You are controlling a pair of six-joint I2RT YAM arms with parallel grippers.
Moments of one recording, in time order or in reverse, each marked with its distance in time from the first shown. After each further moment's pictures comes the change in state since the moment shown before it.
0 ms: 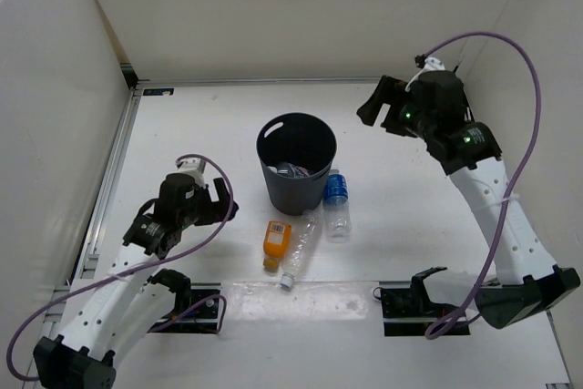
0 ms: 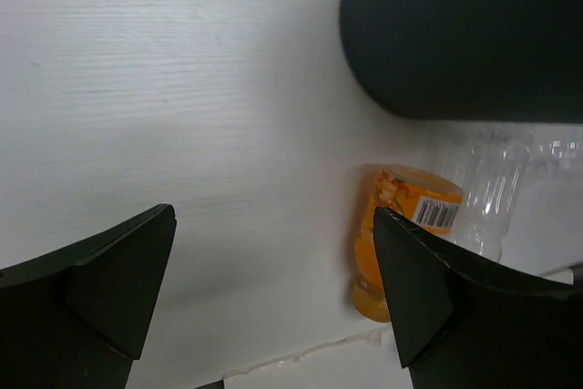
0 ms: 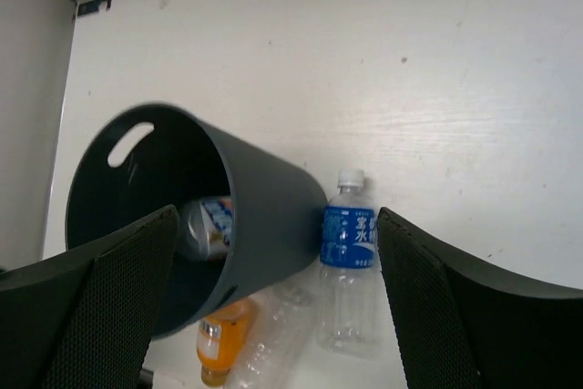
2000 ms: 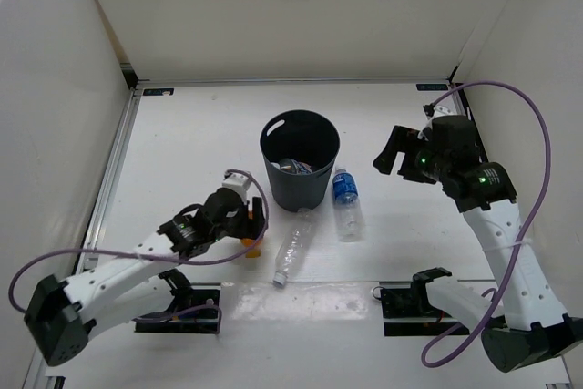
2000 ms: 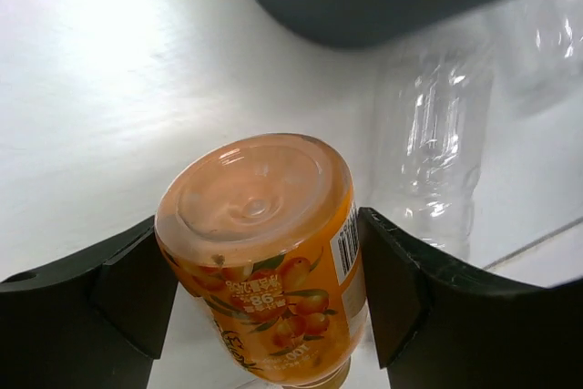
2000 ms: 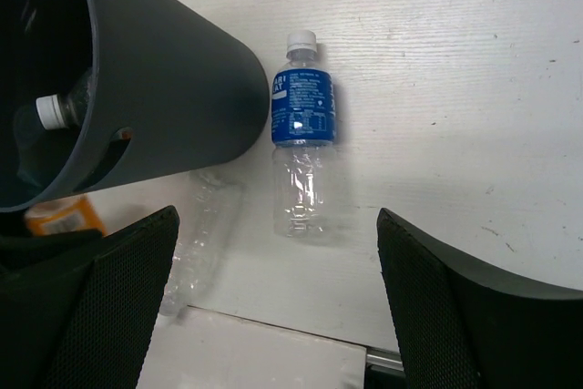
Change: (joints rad) left arm -0.463 0.227 -0.090 0.254 -0.151 -0.067; right arm -0.092 -0.264 -0.302 -0.183 -0.092 -0.068
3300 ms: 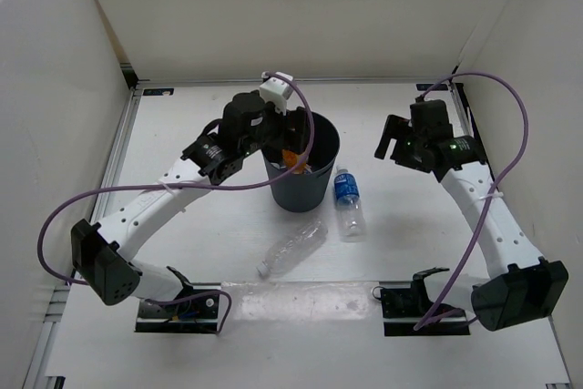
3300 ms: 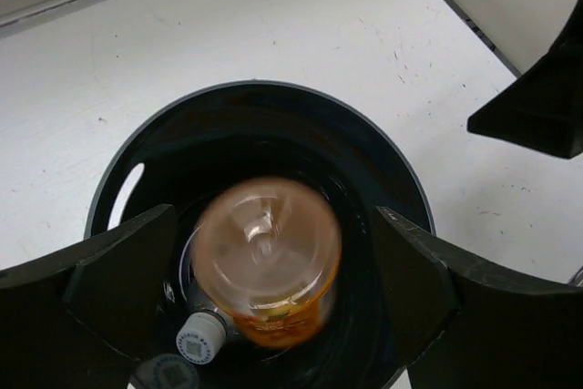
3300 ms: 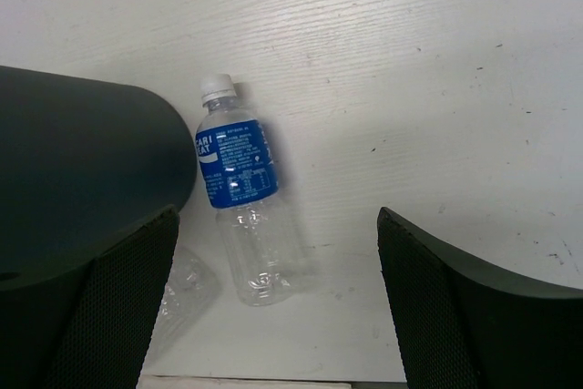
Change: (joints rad) left arm 0.092 0.465 0.815 0.090 0.103 0.347; right arm -0.023 0.230 0.006 0.076 0.171 0.039
